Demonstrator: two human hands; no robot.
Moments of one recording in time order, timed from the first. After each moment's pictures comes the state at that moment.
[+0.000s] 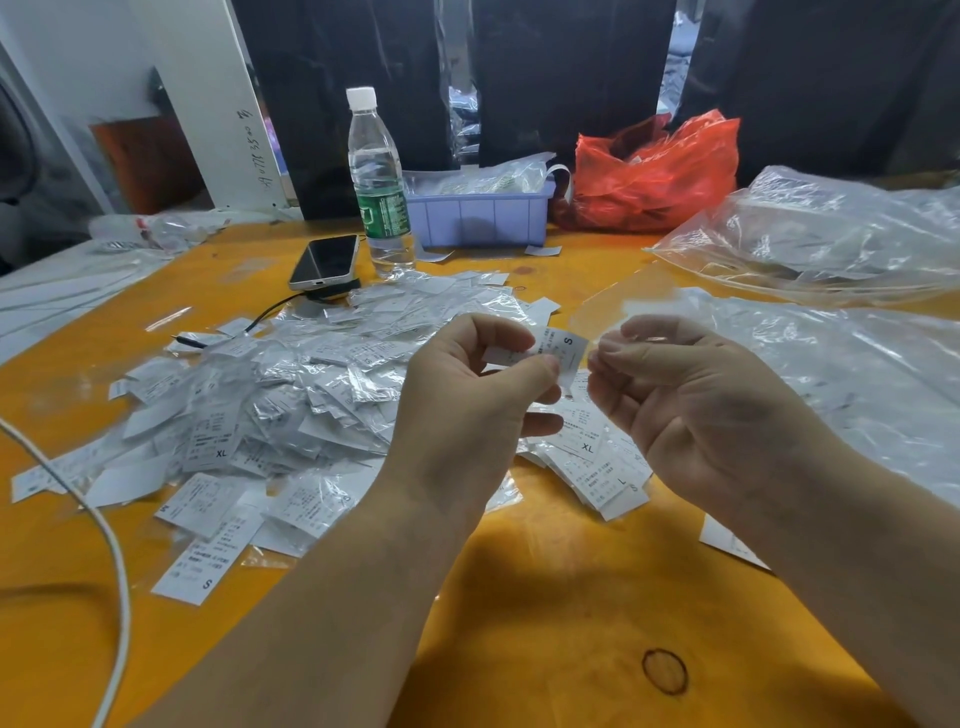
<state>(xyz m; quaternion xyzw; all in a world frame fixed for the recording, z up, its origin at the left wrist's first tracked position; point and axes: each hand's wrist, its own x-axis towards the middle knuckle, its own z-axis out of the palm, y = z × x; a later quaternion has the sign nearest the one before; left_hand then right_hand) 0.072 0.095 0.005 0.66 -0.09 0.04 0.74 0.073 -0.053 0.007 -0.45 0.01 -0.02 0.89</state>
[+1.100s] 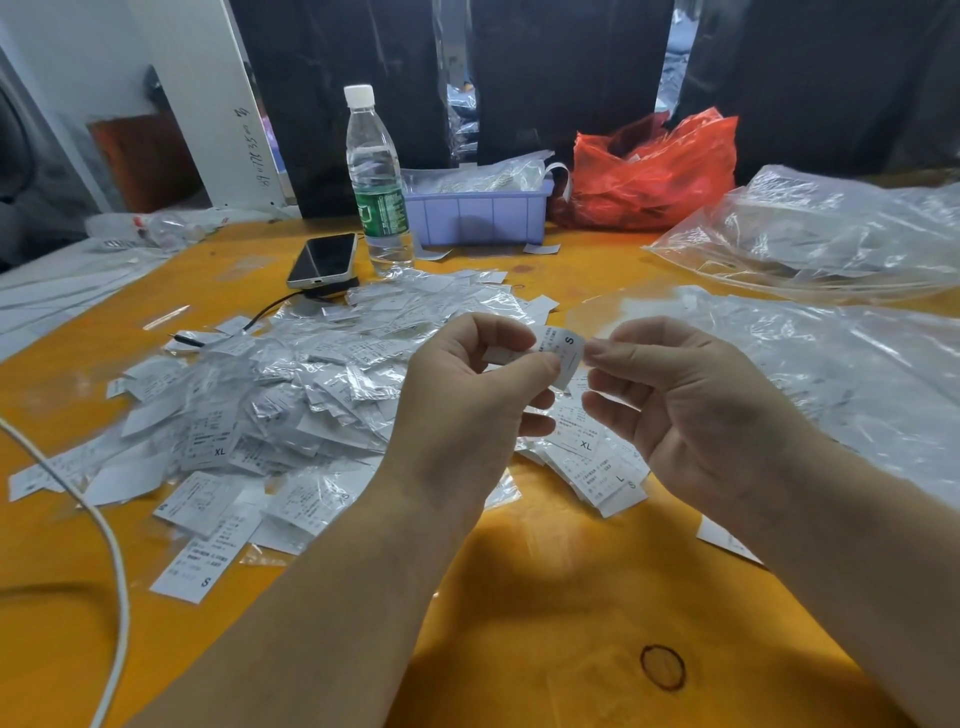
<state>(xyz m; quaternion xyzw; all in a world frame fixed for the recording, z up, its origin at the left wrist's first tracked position) 0.071 0.096 0.007 0.67 -0.09 0.03 0.74 0.072 -0.053 0.003 -0.53 0.03 -0.01 0.84</state>
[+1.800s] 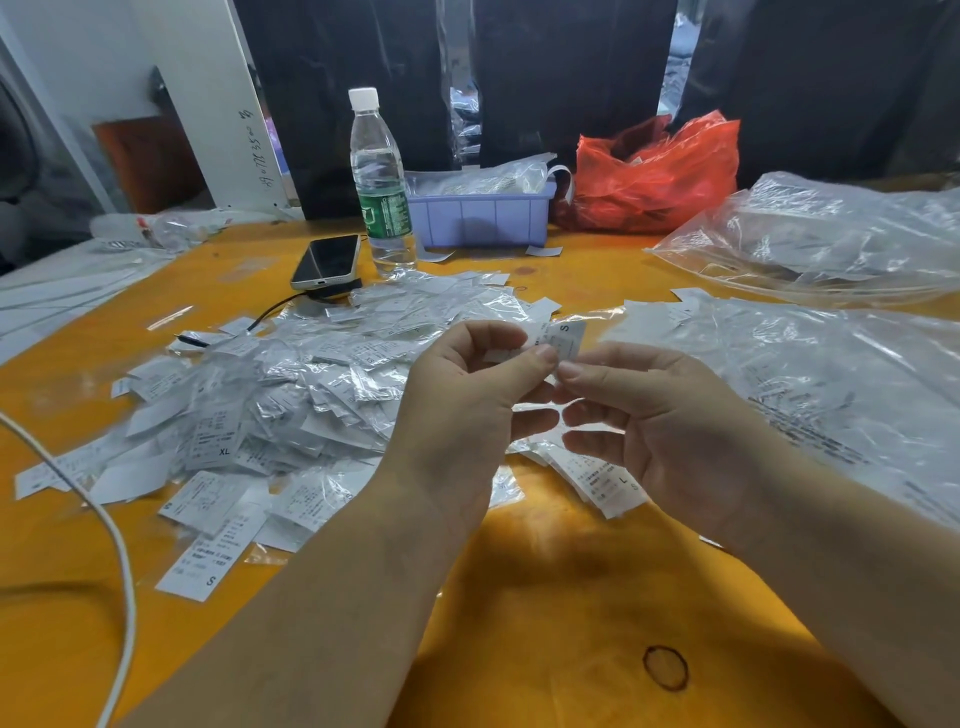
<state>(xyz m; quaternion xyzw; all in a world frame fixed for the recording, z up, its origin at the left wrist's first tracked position) 0.076 0.097 0.001 0.59 -0.09 0.00 0.80 0.067 -0.047 -0.003 -0.62 -0.02 0.05 0.78</state>
